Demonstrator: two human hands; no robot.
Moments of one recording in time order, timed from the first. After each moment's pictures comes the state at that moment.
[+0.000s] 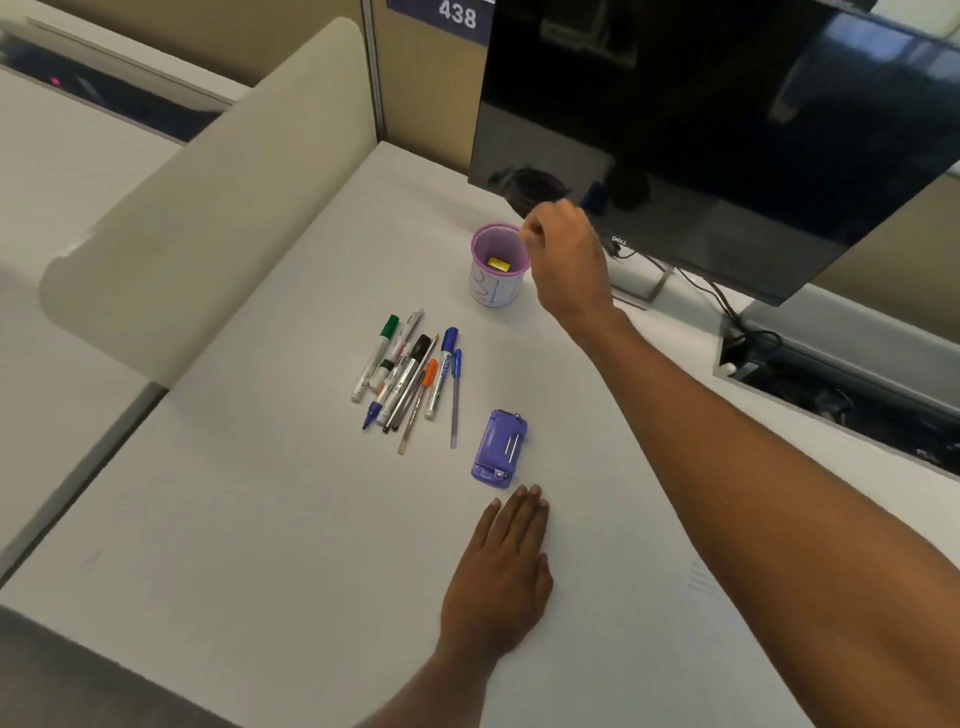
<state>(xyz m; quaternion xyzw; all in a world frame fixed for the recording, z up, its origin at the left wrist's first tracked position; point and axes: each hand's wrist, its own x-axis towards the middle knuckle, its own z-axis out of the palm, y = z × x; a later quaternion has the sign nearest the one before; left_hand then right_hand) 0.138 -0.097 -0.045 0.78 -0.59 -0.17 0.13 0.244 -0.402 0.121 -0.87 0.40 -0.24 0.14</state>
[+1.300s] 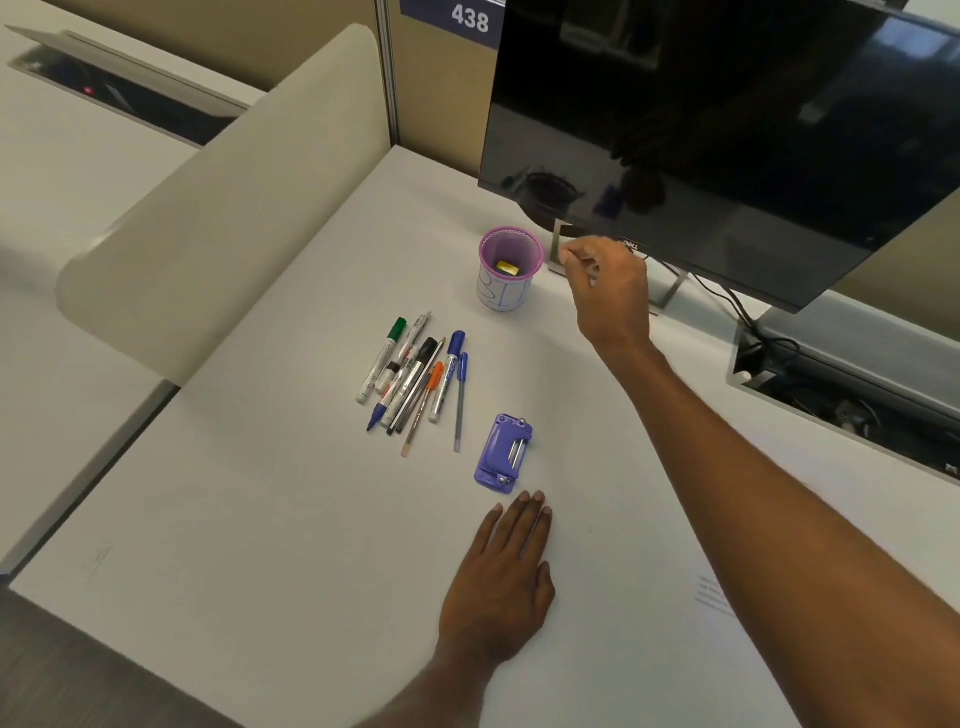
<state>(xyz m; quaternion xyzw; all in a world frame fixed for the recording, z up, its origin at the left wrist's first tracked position) 0.135 -0.097 -0.051 0.77 -0.60 -0.15 0.16 0.197 -0.407 0.103 -0.82 0.43 -0.30 0.21</state>
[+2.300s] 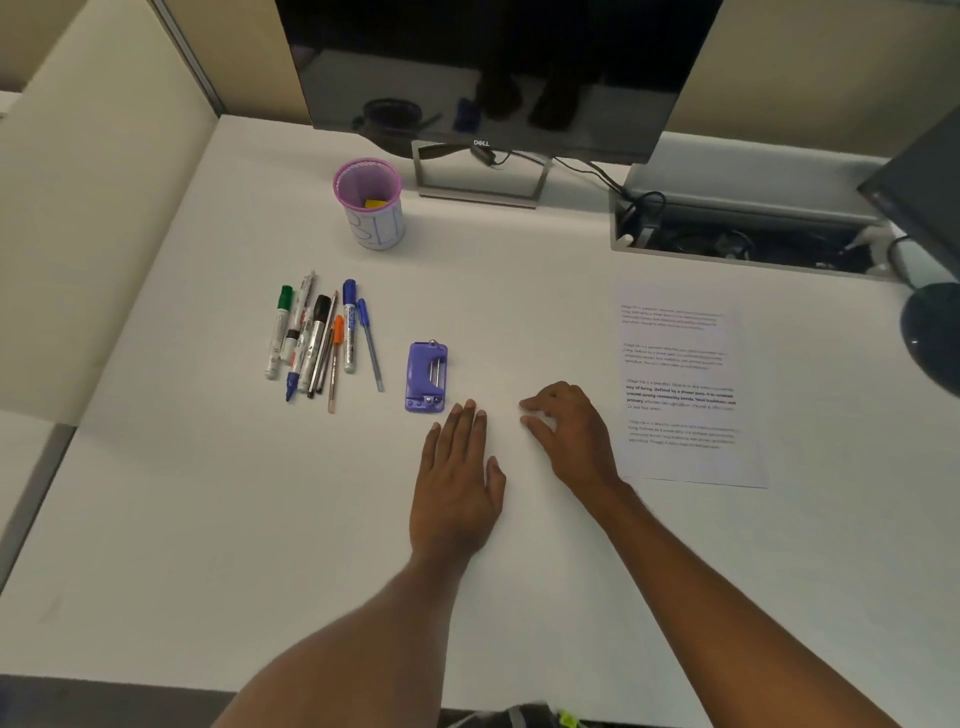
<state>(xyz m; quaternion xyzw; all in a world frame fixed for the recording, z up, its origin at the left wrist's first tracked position) 0.136 -0.097 -0.044 0.77 -0.59 -0.17 0.14 -0.010 -0.211 -0.006 -0.78 0.53 -0.19 0.28</state>
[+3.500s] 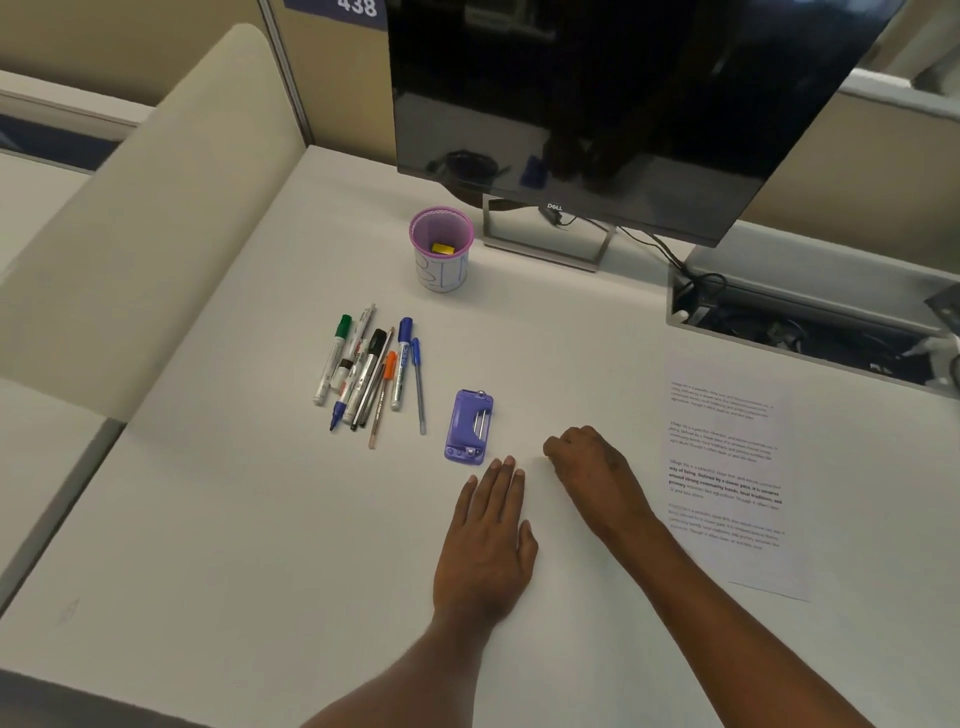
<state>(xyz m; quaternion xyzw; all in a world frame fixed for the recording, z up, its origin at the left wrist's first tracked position) 0.133 -0.097 -0.054 0.77 -0.60 -0.14 0.15 0.032 -0.247 0.029 -0.88 0.43 0.11 0.14</state>
